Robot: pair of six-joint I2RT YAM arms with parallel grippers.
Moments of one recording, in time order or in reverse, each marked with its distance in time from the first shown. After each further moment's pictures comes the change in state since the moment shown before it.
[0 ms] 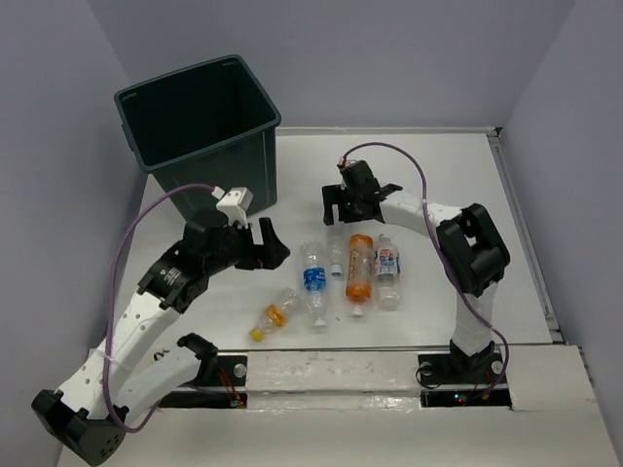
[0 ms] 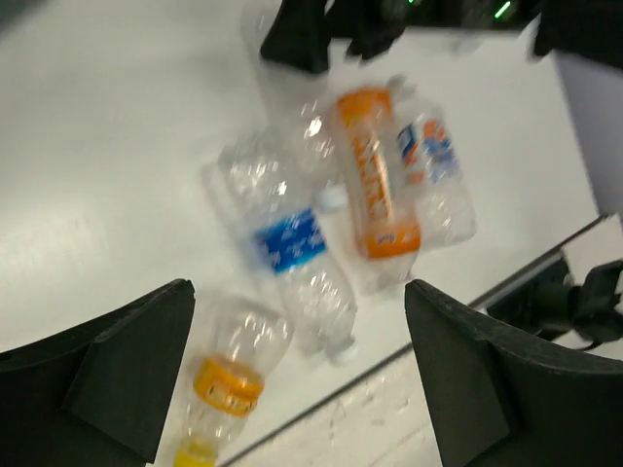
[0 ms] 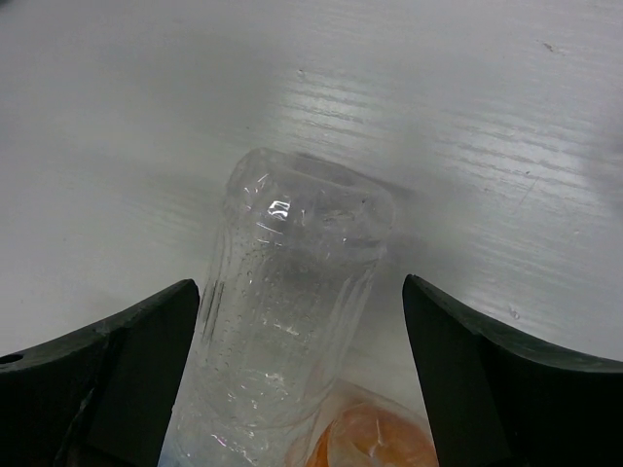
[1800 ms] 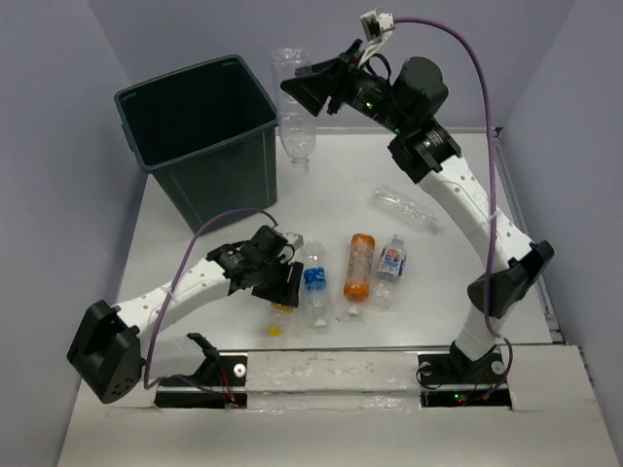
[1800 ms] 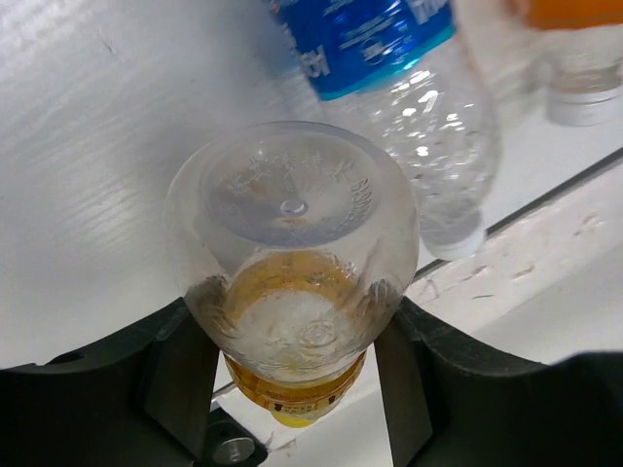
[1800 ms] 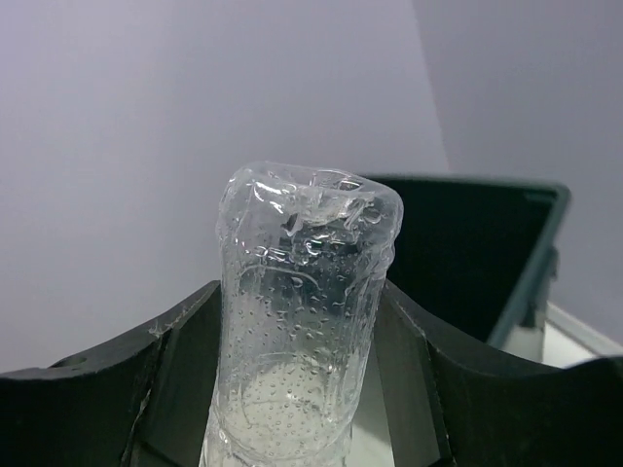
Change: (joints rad) left arm -0.208 0.418 -0.167 -0.119 0.053 0.083; right arm 0.048 -0.252 0.608 0.319 -0.429 0.107
